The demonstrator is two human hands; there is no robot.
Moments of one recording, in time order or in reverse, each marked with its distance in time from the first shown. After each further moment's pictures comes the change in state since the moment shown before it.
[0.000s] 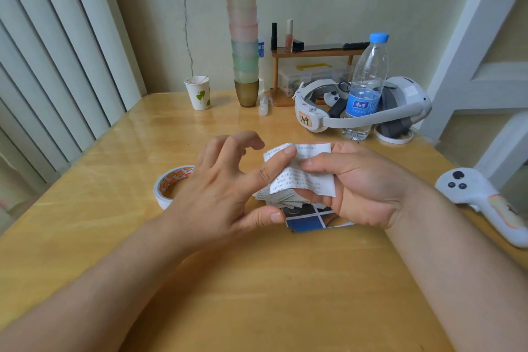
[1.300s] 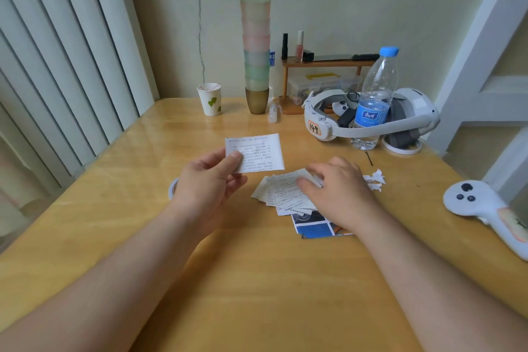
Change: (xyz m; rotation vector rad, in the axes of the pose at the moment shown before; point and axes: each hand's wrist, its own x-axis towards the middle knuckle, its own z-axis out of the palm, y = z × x) left_hand 0.011 -0.008 -0.003 -1.457 0.358 -1.239; right_hand 0.048 0.043 -0.022 -1.449 0.604 -0.163
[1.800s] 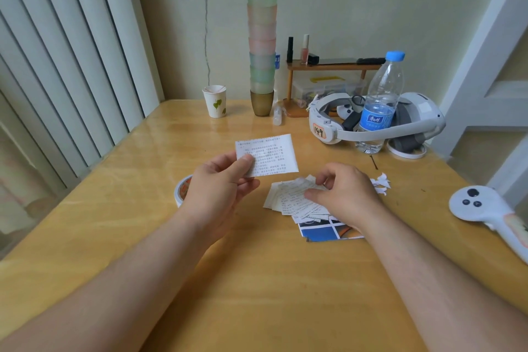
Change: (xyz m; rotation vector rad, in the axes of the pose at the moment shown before) left_hand -0.002 -0.003 0.006 -0.018 -0.031 -0.004; right_hand 0.007 0.005 0.001 0.212 0.030 0.123
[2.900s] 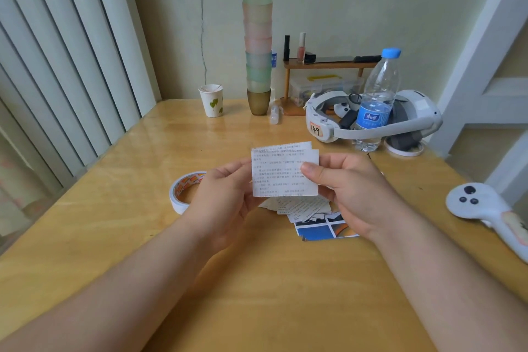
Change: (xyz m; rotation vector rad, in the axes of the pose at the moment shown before) left_hand -0.016 -0.004 0.013 -0.014 -0.196 -0.052; right_hand -0.027 -0.028 -0.023 0.854 -0.197 0.025
